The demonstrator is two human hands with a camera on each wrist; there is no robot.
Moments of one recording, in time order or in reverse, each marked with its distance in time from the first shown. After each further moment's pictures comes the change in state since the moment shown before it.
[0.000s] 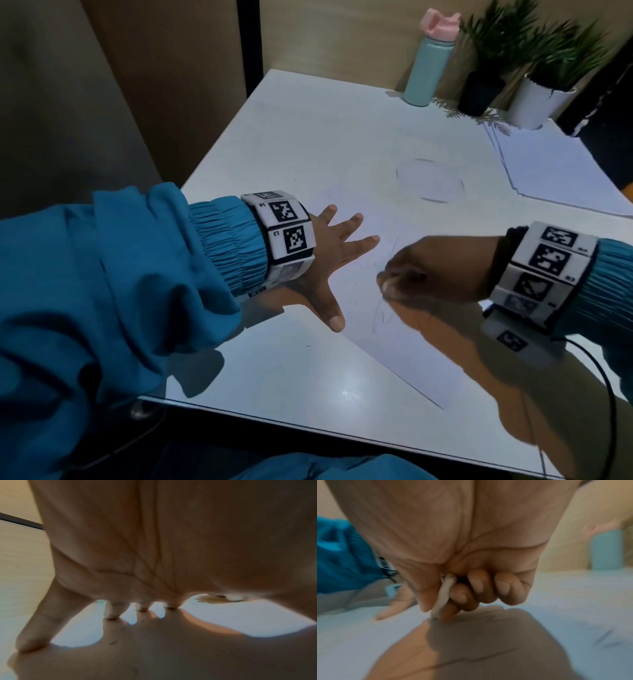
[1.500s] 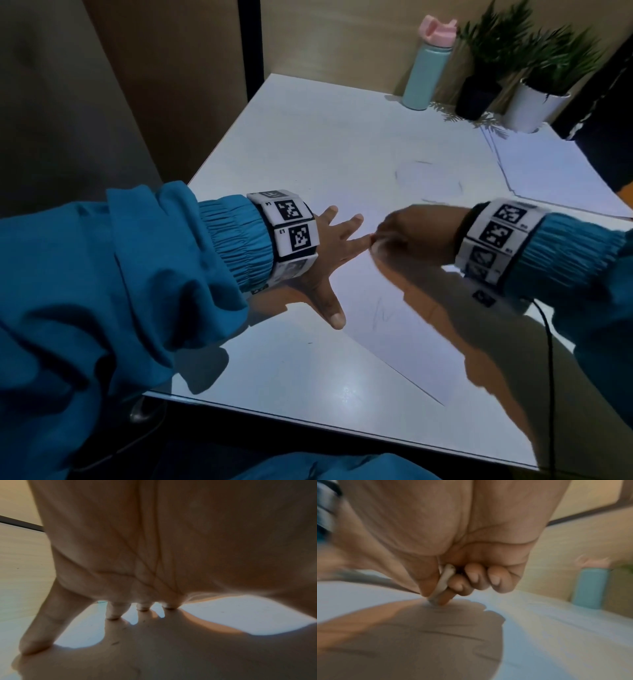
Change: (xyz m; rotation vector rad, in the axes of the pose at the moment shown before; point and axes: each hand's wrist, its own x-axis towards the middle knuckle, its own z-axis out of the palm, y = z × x) left_hand -0.004 0.002 -0.005 0.025 0.012 -0.004; right_hand 0.025 -0.006 -0.025 -0.186 0.095 0.118
